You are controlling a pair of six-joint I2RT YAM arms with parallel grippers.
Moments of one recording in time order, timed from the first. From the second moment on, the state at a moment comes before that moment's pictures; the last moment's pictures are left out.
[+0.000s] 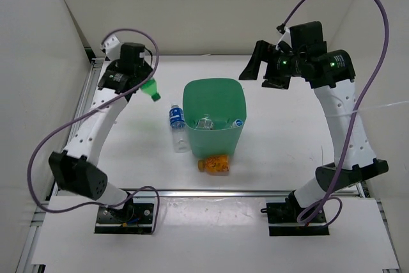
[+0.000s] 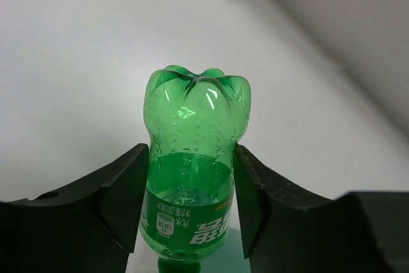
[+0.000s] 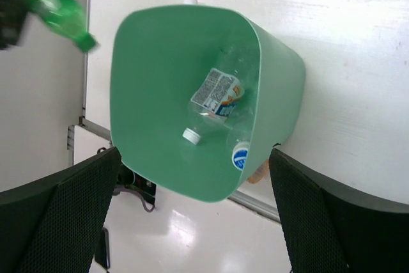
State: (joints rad) left arm -0.28 1.52 1.50 -0.70 -0.53 -0.80; right arm 0.37 1.54 2.10 -1.26 -0.33 0.49
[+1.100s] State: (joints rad) left arm -0.74 1.43 1.70 -0.63 -0.52 -0.73; right arm 0.33 1.41 1.83 -1.18 -0.29 0.57
